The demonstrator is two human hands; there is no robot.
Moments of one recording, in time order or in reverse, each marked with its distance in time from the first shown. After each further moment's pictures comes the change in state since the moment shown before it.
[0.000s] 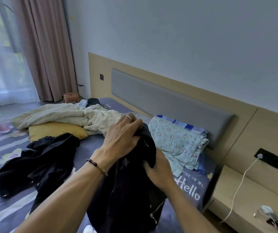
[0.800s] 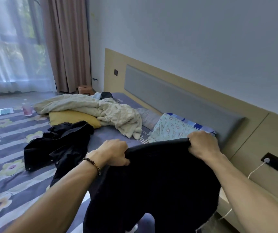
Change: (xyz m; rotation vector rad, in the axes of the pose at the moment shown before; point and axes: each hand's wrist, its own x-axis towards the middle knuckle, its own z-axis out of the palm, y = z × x) left_hand -0.095 -0.021 -0.043 0.177 -0.834 -0.277; right_hand 0.008 -0.040 -0.108 -1.094 -0.176 0.053
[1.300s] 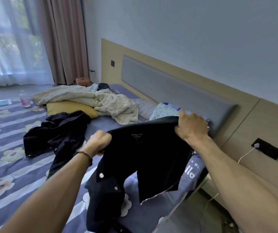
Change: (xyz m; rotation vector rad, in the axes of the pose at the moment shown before) left_hand -0.036 0.023 0.022 -0.938 0.073 -0.571; right_hand -0.042 0.002 -0.023 0.108 0.152 0.093
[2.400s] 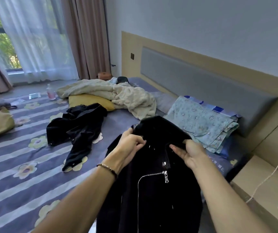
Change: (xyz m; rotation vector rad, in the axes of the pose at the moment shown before) left_hand 0.001 0.019 0.107 -1.116 -0.127 0.032; right_hand -0.011 -0.016 0.133 1.893 -0.435 1.009
